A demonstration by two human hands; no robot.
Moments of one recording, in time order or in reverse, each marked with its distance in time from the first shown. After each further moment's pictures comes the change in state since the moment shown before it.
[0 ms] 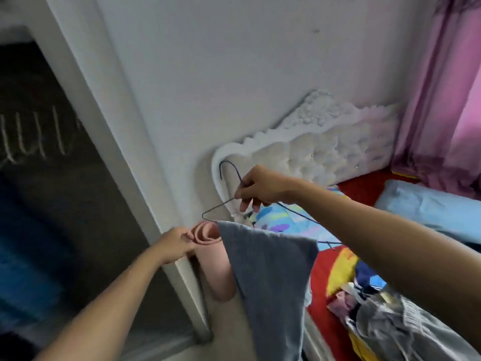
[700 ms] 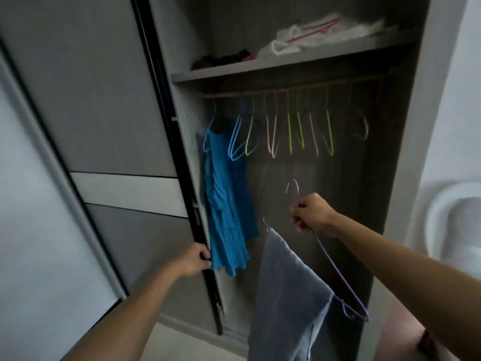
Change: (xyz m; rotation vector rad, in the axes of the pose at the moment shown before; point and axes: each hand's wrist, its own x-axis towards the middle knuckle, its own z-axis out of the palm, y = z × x) left_hand -0.200 -0.422 -0.308 0.024 0.334 -0.457; right_hand 0.212 -0.289 0.387 0.086 -0.120 -0.161
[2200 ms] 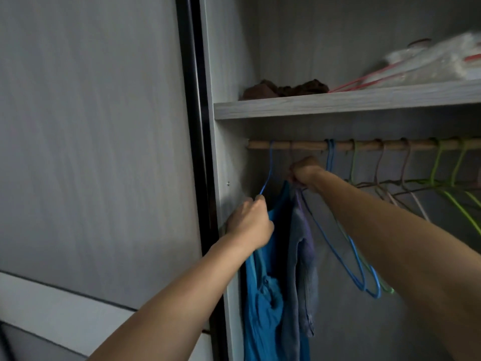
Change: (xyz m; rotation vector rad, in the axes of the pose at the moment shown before) left_hand 0.397 0.076 -0.292 0.215 0.542 0.371; right_hand 0.562 -0.278 0.089 -0.277 0.397 -0.152
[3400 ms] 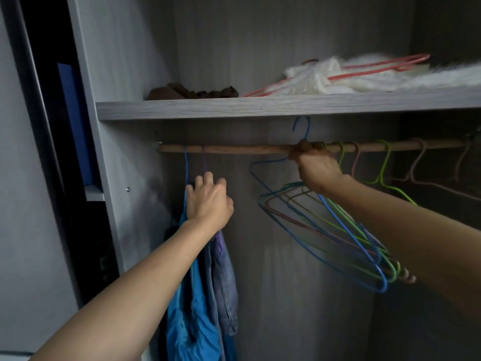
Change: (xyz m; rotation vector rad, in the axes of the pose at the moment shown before) left_hand 0.043 0.102 0.044 0.228 0.280 0.144; right_hand -0.071 0.127 -0.173 -0.965 0.330 -0.380
